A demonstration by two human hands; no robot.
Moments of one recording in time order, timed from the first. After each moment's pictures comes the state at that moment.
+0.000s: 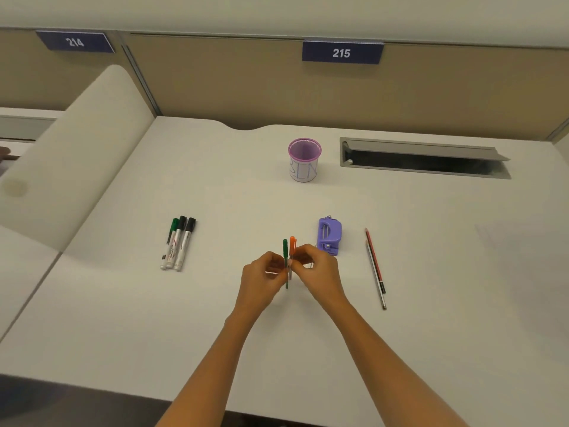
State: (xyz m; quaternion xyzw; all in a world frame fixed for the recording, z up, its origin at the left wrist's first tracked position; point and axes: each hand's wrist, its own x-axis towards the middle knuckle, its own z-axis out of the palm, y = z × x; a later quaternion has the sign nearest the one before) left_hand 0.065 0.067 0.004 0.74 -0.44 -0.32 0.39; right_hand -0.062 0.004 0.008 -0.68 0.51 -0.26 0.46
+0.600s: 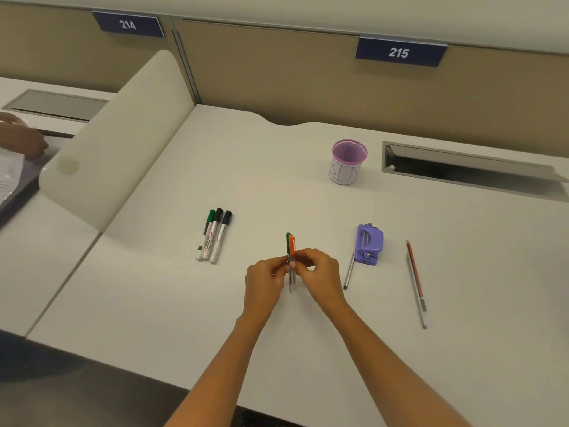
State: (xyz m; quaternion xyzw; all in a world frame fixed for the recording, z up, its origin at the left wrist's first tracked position) left_hand 0.117 0.087 -0.008 0.80 -0.39 -0.25 0.39; right_hand 0.011 0.018 -0.008 -0.69 0.49 -0.24 0.48
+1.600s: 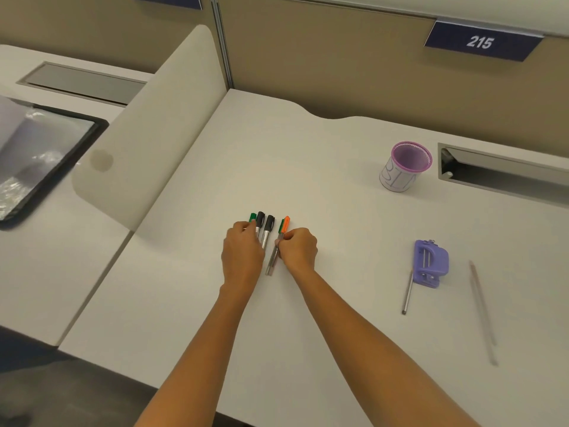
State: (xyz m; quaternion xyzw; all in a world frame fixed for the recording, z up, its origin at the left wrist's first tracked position) left_hand 0.278 0.074 -0.002 0.89 -0.39 -0.08 0.23; right_hand 0.203 0.001 -0.018 -0.61 0.63 -0.11 0.47
